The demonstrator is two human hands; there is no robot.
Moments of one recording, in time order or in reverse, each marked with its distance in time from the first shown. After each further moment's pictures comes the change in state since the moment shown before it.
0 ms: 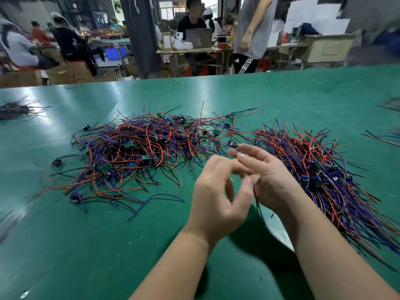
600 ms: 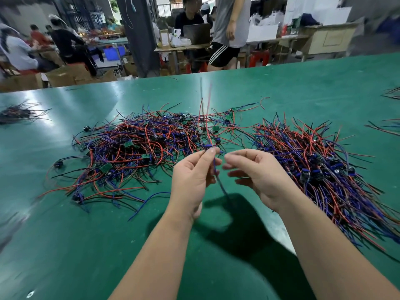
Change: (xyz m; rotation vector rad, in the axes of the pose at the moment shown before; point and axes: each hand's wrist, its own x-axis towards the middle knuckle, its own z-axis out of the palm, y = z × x) left_hand 0.021 -0.020 -0.014 -0.659 0.113 -0.829; right_hand -0.009 0.005 0.005 -0.456 0.075 -0.038
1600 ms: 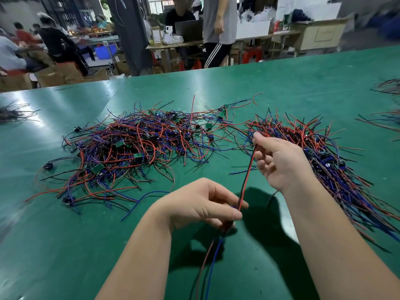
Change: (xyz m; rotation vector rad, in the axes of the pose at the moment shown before) left_hand -0.015 0.009 -0.016 0.510 -0.786 -0.451; right_hand 0.009 -0.015 -0.033 0.387 0.379 0.120
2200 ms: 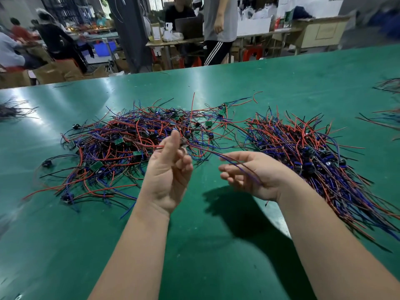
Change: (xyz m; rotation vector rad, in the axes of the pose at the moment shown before) left_hand -0.001 0.014 -0.022 -1.010 0.528 0.488; right_hand -0.006 0.021 0.012 -0.171 -0.448 0.309
